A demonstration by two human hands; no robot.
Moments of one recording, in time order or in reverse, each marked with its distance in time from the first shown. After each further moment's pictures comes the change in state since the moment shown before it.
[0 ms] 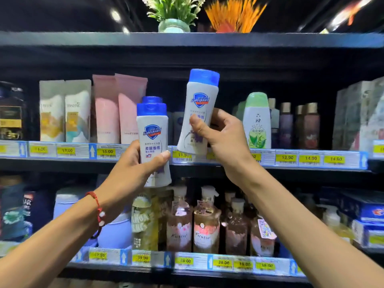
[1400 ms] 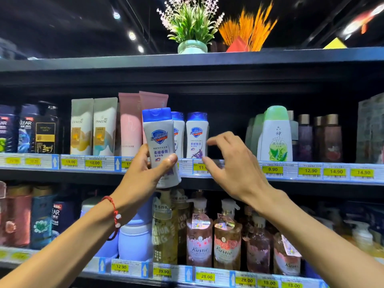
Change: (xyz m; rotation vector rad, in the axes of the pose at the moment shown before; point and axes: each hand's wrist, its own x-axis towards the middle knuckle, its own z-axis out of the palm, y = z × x) left_hand 0.009 0.004 -0.027 -0.006 0.024 0.111; right_hand -0.007 0.021 0.002 -1.070 -0.118 -0.375
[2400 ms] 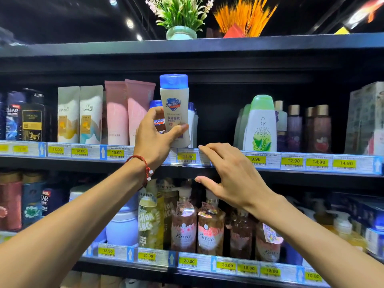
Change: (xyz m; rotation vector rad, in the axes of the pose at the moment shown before) left_hand 0.051 0.012 0.058 0.282 0.239 0.216; right_hand -0.037 0.050 0.005 -0.241 -0.040 -0.297
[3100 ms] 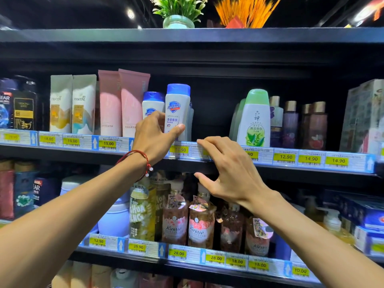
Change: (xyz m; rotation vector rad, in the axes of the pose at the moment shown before) left_hand -0.004 -0.007 0.015 0.349 -0.025 -0.040; right_hand -0.008 0.014 0.002 0.044 0.050 -0.010
